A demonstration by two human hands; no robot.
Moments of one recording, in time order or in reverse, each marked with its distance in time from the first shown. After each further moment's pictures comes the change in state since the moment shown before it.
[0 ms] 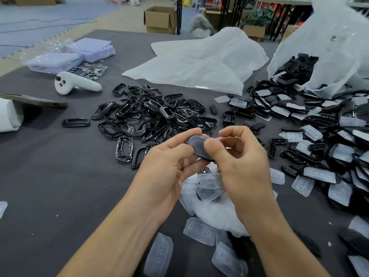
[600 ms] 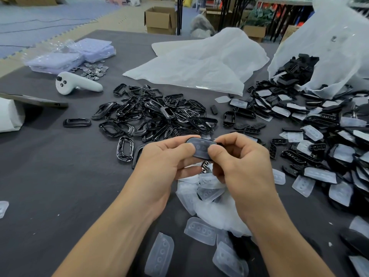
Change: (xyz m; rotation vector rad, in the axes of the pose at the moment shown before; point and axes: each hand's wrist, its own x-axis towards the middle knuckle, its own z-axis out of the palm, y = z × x) left_hand -0.009 0.011 0.004 0.269 0.055 0.037; right_hand 0.005 0.003 -0.001 0.120 -0.079 0.023
